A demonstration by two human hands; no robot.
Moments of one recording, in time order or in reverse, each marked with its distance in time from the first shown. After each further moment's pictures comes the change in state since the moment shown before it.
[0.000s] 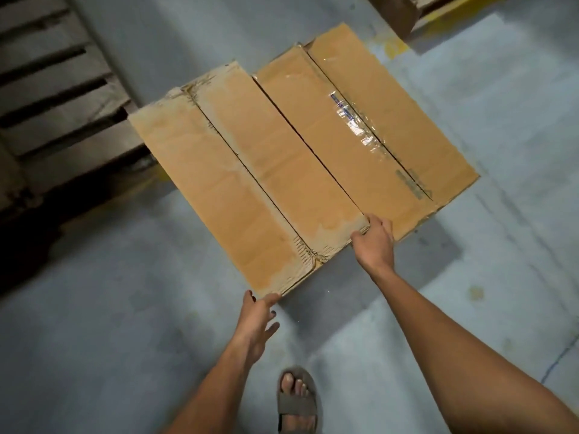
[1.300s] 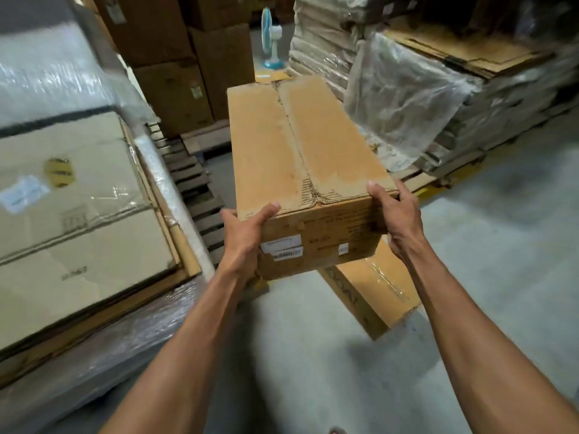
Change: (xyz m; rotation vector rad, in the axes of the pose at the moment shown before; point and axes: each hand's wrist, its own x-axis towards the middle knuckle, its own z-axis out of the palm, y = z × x) left_hand -0.598 0.259 -0.133 -0.068 0.048 0.985; right_hand -0.400 -0.367 -0.325 0.705 0.143 -0.475
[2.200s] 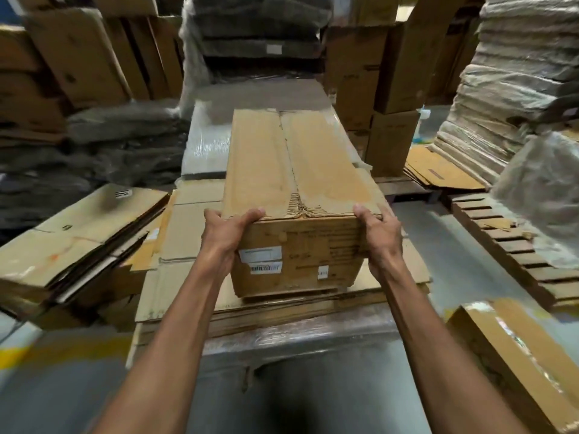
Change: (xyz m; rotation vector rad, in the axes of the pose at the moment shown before) left_hand -0.174 0.175 -0.602 0.017 0.478 0.159; right_hand -0.449 -0.203 0.387 0.170 -0.431 -0.152
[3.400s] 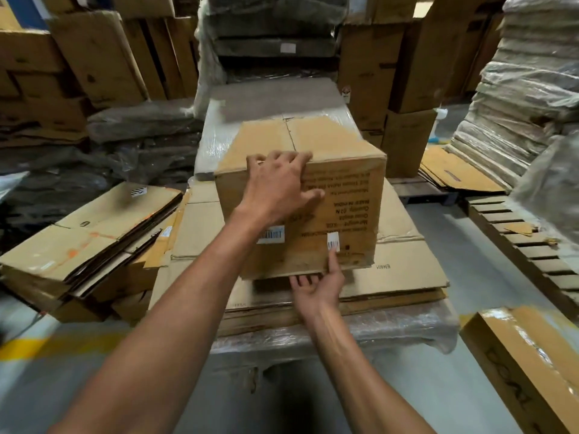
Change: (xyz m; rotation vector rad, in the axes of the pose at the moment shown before) left_hand 0.008 0.065 0.052 1.216 -0.047 1.002; right_hand -0.080 0.069 0.104 1.069 -0.004 0.637
